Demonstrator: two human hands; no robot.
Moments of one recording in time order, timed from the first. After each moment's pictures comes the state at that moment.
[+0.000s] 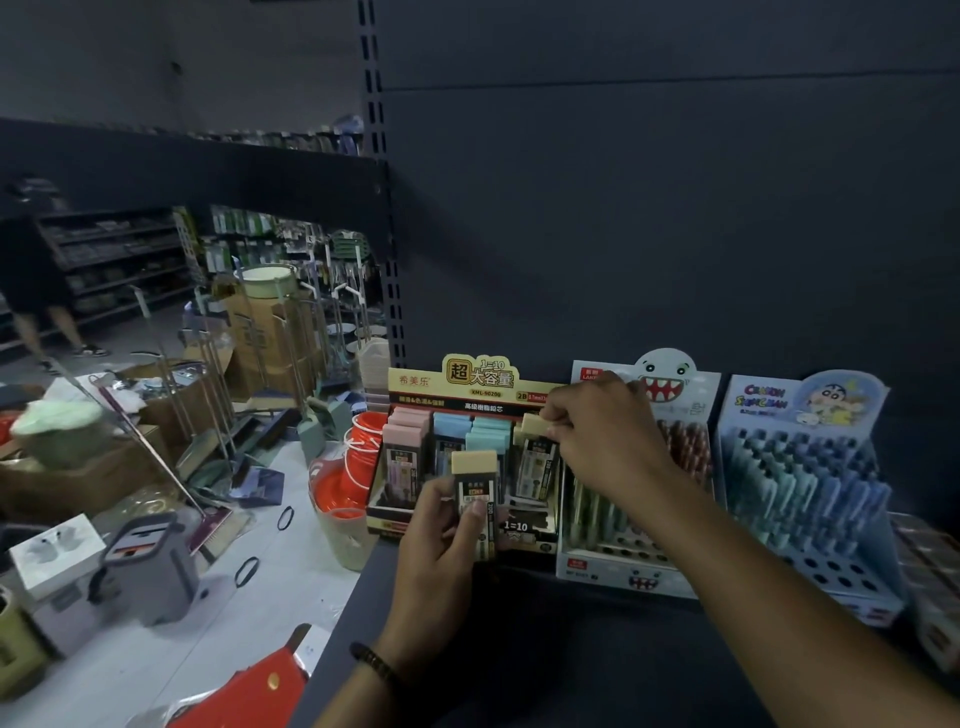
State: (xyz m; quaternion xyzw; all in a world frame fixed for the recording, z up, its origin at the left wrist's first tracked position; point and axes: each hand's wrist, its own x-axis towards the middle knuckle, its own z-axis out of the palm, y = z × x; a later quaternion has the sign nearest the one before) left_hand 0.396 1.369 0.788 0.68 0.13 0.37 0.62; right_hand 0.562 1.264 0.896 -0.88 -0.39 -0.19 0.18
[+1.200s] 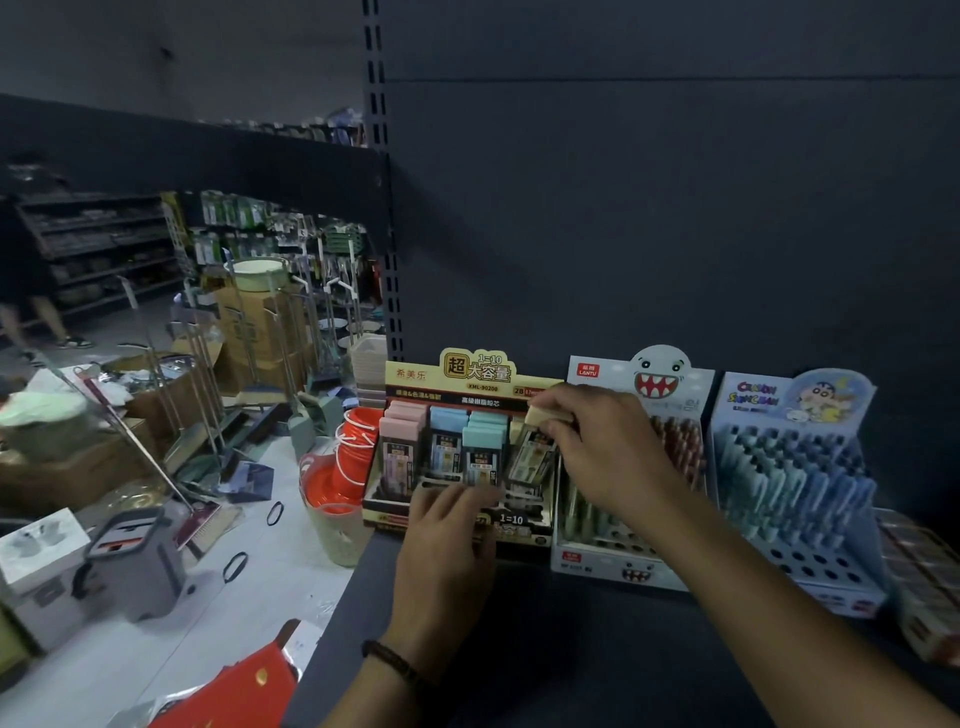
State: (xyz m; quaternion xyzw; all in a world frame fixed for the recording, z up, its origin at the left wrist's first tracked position) left_hand 0.402 1.373 0.779 0.89 0.19 0.34 0.24; right_hand 0.539 1.246 0.894 -0.84 -0.43 -0.13 0.31
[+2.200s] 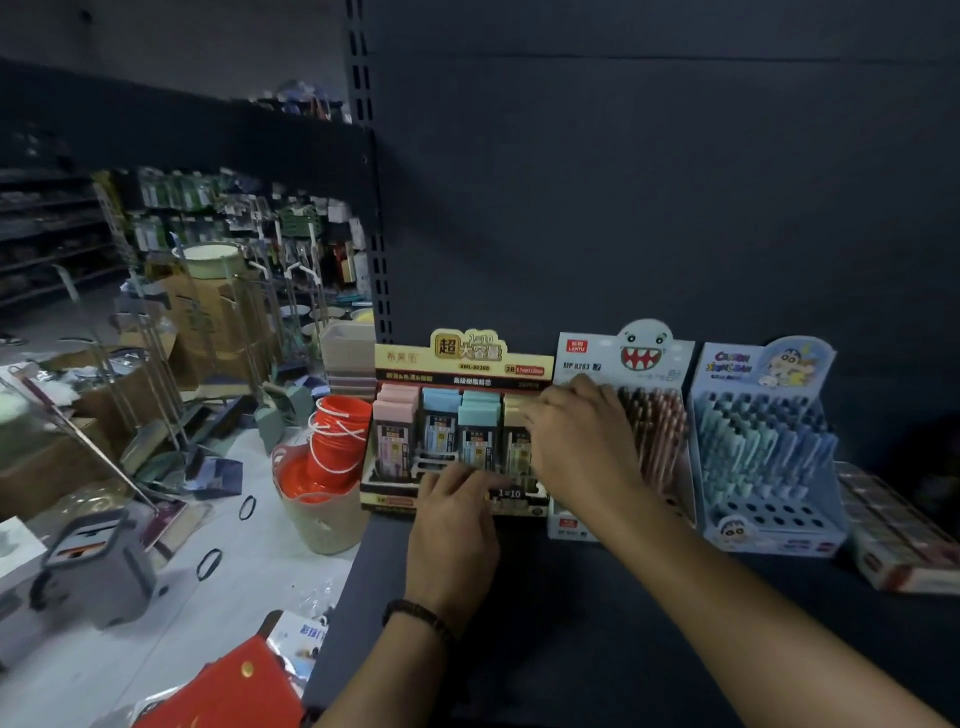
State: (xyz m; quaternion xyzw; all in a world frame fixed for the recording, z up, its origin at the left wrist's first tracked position) left_hand 0.408 1.378 0.770 0.89 0.15 0.35 0.24; right_hand 0.514 1.268 0.864 -0.88 -0.39 -0.28 0.06
